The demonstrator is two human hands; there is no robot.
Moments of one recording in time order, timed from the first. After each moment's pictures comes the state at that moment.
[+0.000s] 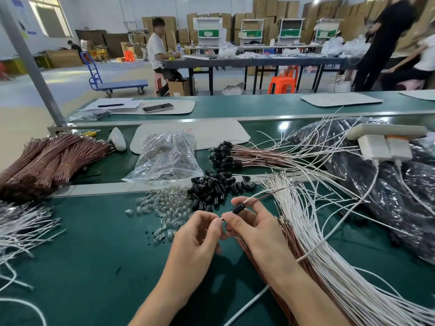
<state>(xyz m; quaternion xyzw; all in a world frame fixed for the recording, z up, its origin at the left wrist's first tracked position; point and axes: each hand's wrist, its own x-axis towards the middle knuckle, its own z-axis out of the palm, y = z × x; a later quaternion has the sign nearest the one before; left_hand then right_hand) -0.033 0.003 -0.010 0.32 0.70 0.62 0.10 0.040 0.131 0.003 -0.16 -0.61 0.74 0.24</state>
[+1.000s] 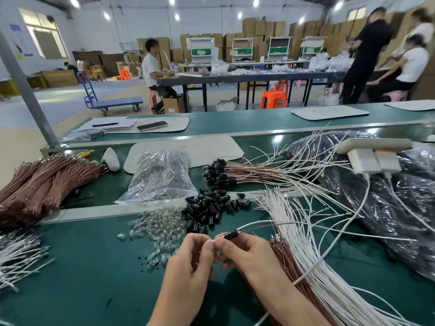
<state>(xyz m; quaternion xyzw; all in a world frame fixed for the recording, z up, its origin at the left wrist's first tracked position) -0.038 0.005 -0.020 0.33 0.71 0.62 0.04 0.039 0.130 0.003 -0.17 -0.62 0.75 0.18</state>
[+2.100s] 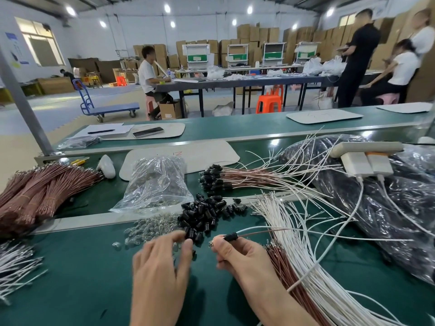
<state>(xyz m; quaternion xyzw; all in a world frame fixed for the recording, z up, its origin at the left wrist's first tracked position) -0.054 -0.010 -0.014 0.30 0.86 0.37 -0.16 0.032 0.123 0.002 -0.18 -0.52 0.81 0.21</state>
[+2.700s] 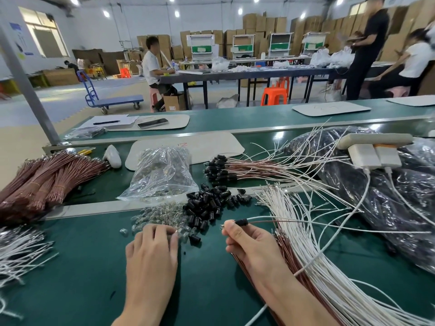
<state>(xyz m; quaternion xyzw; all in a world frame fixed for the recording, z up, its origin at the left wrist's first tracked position) -0.074 -0.021 -0.021 0.25 0.92 0.24 -0.16 0.033 0.132 -0.001 -0.21 -0.48 0.83 0.20</state>
